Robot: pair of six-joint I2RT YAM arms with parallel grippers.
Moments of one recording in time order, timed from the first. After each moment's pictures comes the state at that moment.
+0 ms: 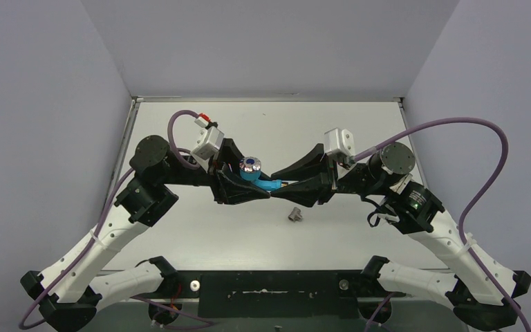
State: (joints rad) left arm -0.76 0.99 1.18 0.07 0.93 -0.39; right arm 0.86 0.94 1.27 -0.17 -0.71 0.03
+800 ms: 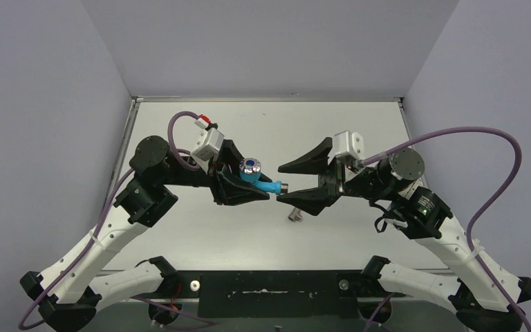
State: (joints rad) left arm -0.76 0.99 1.18 0.06 0.93 -0.38; right arm 0.86 0.89 1.26 -0.20 -0.65 0.01
